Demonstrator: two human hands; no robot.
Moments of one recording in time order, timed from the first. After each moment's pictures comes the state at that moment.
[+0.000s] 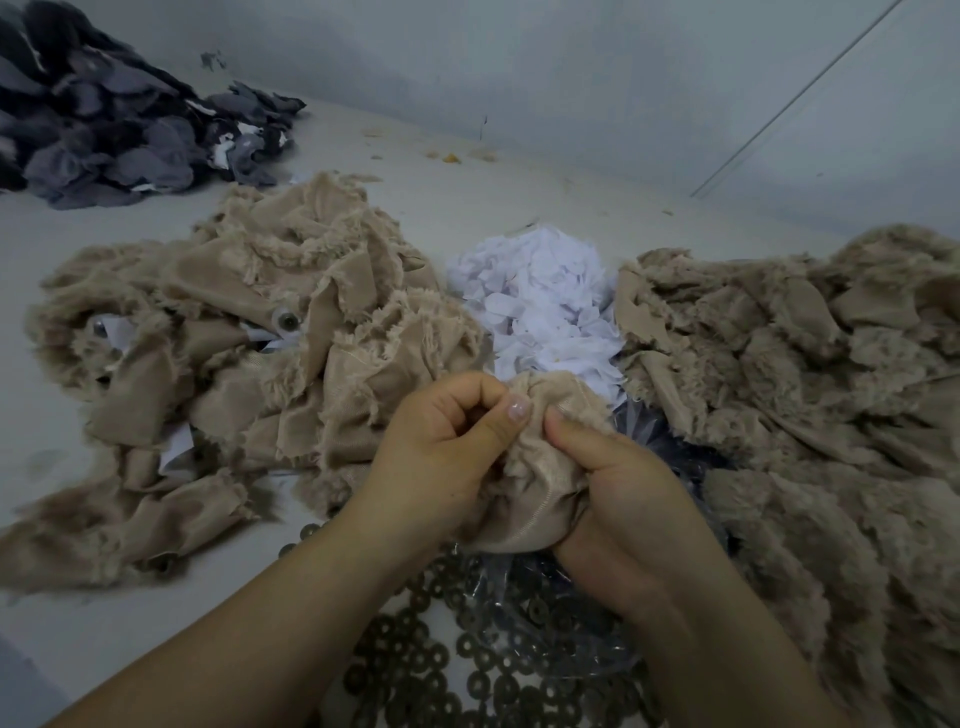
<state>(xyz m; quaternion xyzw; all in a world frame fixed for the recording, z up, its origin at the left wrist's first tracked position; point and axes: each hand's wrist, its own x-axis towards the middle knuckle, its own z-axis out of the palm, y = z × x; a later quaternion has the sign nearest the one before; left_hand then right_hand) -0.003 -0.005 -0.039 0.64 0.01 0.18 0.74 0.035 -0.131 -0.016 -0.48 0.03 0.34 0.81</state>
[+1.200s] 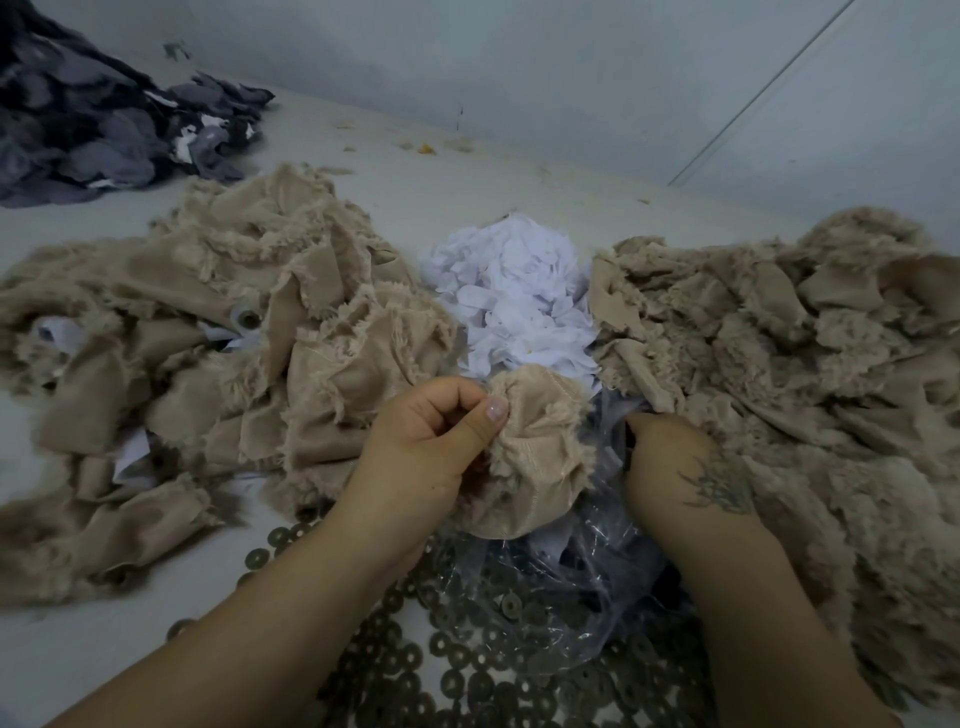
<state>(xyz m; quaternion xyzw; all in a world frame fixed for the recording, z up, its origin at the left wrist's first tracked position) 0.006 -0.013 -0.052 0.65 0.04 0.17 0.74 0.150 -0.203 -0.095 -0.99 -0.12 -0.05 0.05</state>
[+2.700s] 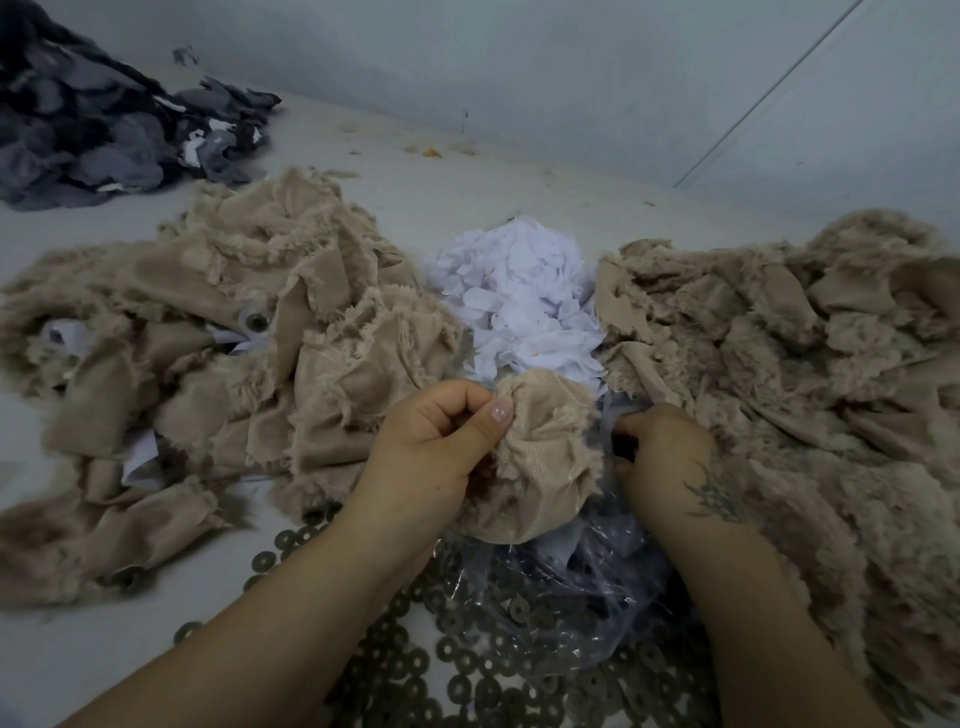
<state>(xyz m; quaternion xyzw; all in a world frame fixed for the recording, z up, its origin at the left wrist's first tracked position) 0.007 -0.015 -0.051 0.63 0.04 0.16 0.76 0.124 -0.187 -0.073 -0.99 -0.12 -0.03 0.11</state>
